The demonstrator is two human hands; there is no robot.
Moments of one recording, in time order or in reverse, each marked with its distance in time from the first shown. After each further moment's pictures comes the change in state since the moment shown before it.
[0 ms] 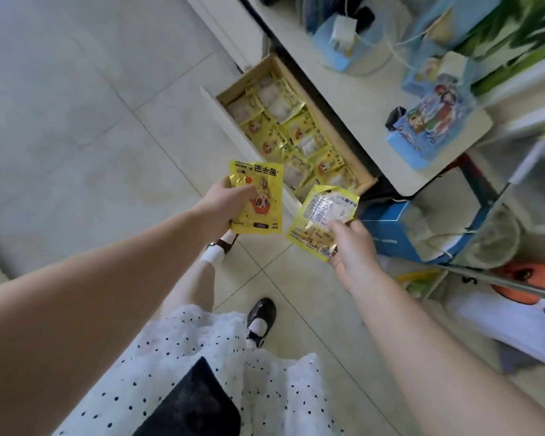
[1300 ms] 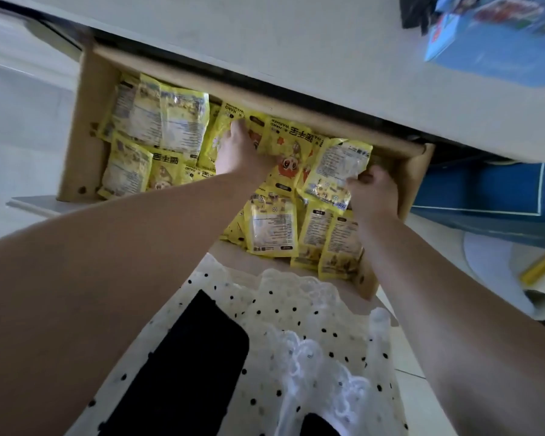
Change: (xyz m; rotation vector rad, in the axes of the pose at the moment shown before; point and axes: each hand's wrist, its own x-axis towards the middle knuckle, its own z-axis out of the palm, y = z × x) left_hand 0.429 0.020 0.163 1.240 0.114 0.460; right_hand 0.412 0.042 0.008 0.008 0.445 -0.008
